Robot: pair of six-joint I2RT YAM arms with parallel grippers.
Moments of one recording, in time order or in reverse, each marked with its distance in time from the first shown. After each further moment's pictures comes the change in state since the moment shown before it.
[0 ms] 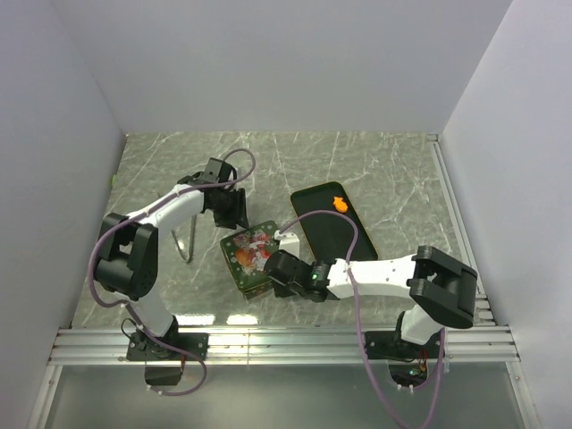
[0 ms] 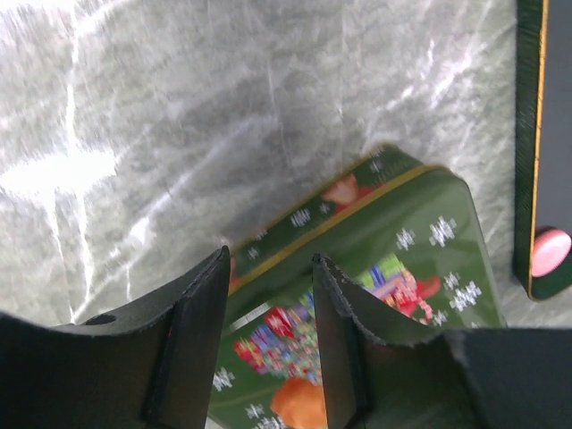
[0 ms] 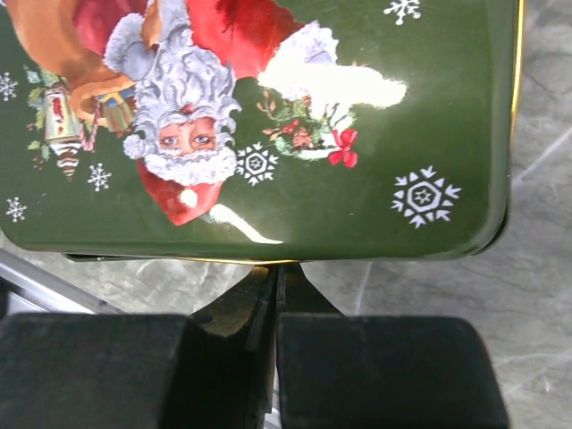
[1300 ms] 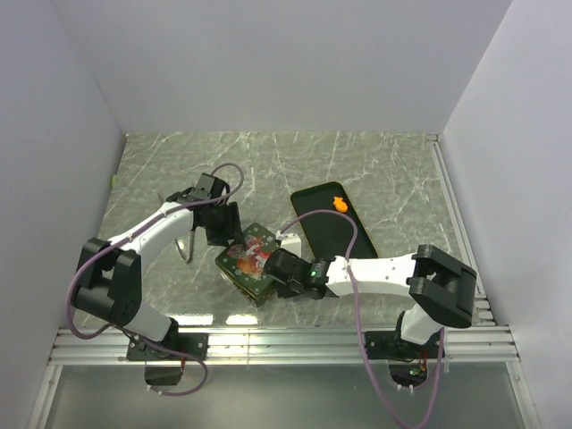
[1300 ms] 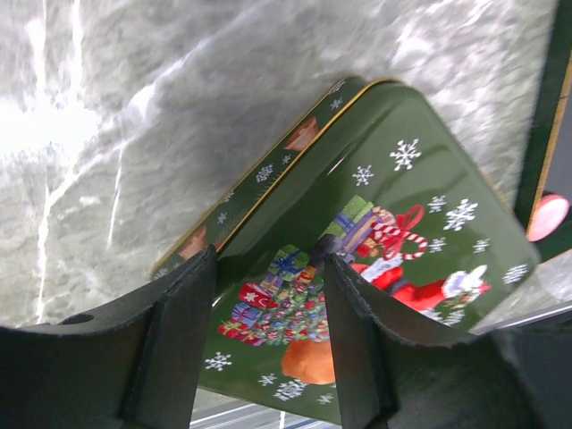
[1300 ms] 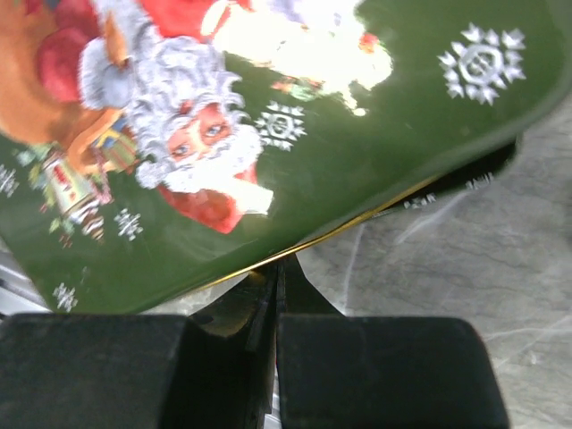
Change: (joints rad) left arm -0.021 -0.200 -0.172 -0.045 -0.017 -0.148; right arm -0.008 0.010 0.031 -0.086 -0.030 0.018
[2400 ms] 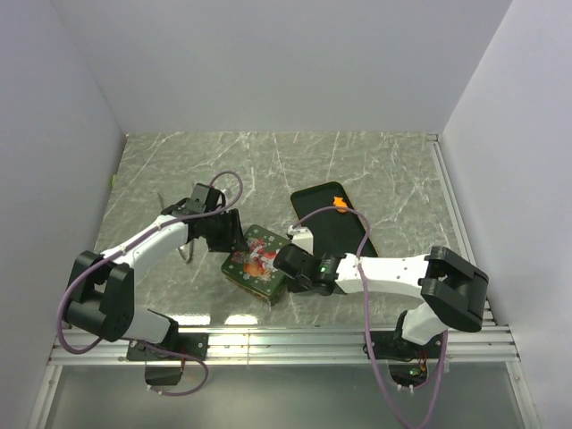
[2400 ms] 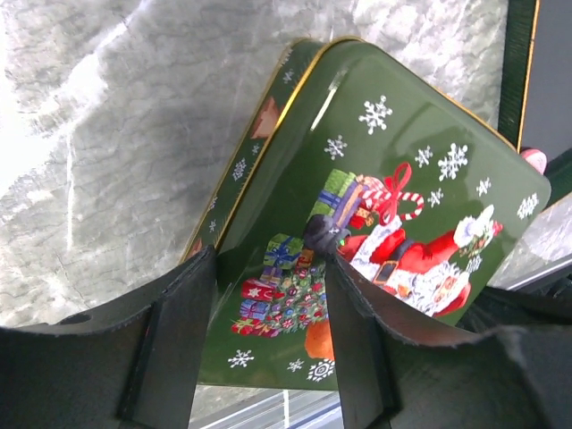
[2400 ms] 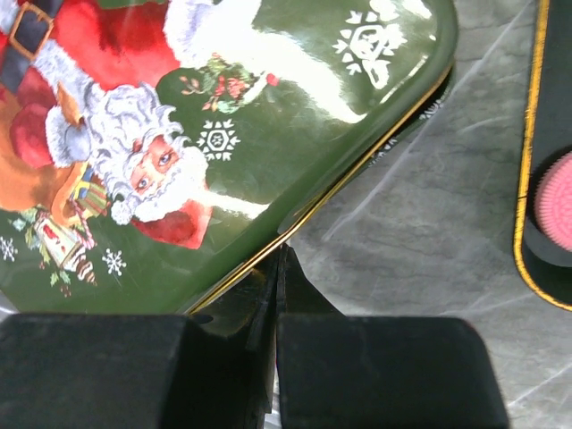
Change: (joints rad) left arm 0.002 -0.092 -0.140 0.111 0.094 0.026; right arm -0.051 -0.068 -0.045 -0.047 0.043 -0.001
